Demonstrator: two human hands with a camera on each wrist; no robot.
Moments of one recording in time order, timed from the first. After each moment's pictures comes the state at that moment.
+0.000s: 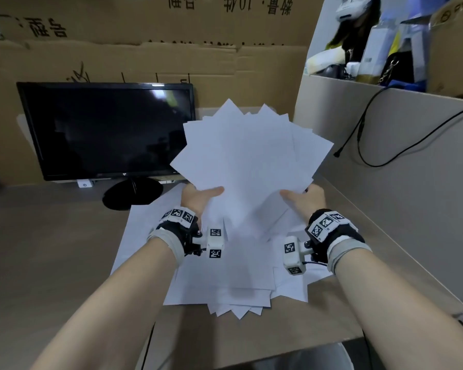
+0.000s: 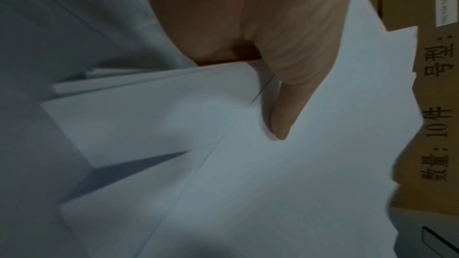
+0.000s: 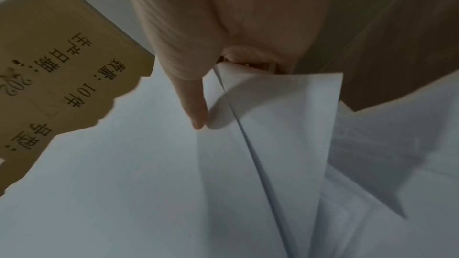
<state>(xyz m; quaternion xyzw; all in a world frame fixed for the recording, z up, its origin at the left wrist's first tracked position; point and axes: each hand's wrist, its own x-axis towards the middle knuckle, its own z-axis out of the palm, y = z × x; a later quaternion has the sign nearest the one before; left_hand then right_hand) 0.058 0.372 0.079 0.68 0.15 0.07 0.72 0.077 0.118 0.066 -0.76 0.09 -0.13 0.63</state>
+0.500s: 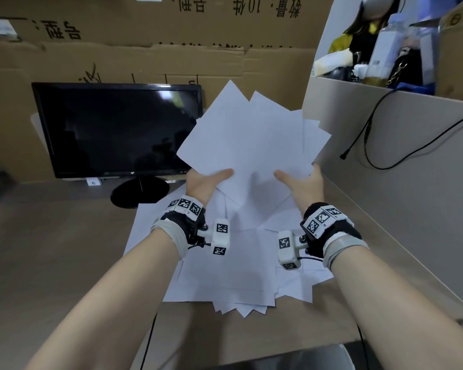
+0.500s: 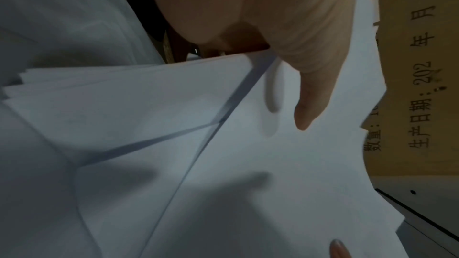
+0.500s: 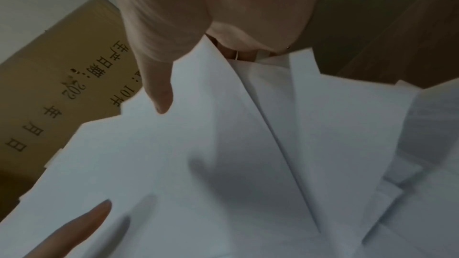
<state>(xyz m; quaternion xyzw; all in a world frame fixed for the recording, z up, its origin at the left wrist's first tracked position) 0.048 0.370 0.108 0.64 0.06 0.16 0.75 0.068 0.150 0.099 -0.70 0.04 -0.20 0.69</state>
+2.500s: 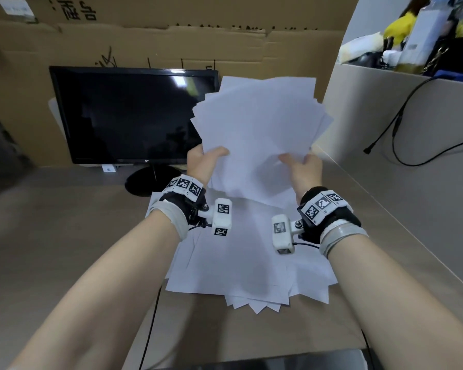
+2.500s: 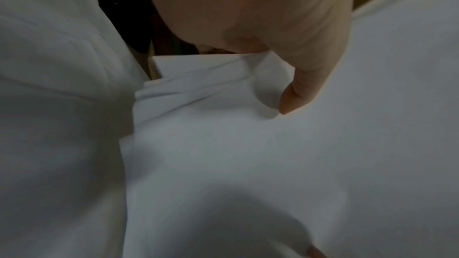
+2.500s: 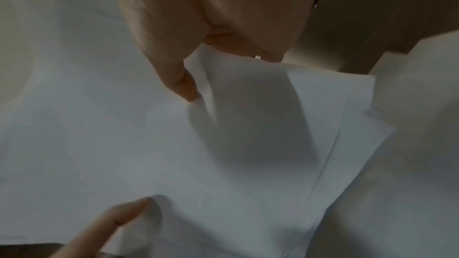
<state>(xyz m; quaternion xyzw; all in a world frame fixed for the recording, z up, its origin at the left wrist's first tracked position) 0.073 0.406 0.117 0.65 0.08 0.18 0.73 0.077 0.201 0.117 -0.68 0.00 -0.18 0.71</state>
